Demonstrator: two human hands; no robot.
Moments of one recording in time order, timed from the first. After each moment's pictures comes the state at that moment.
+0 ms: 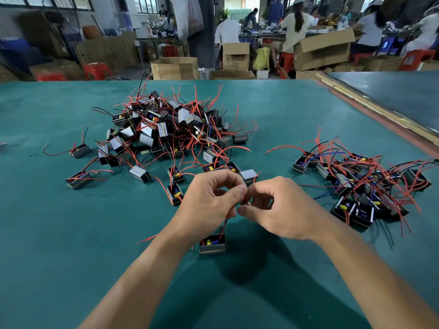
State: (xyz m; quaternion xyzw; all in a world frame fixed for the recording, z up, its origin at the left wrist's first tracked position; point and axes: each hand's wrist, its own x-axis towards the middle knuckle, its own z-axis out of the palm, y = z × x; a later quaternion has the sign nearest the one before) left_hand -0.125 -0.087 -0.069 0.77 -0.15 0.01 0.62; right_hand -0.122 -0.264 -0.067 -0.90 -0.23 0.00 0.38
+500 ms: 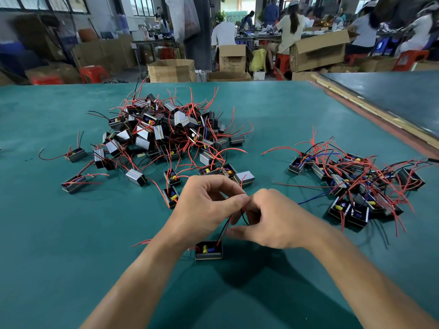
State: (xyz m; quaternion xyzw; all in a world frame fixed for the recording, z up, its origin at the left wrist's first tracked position) left_hand -0.124 -0.087 -0.071 0.76 -0.19 0.03 0.63; right_hand -0.123 -0.257 -0.073 -0.92 -0.21 0.08 0.32
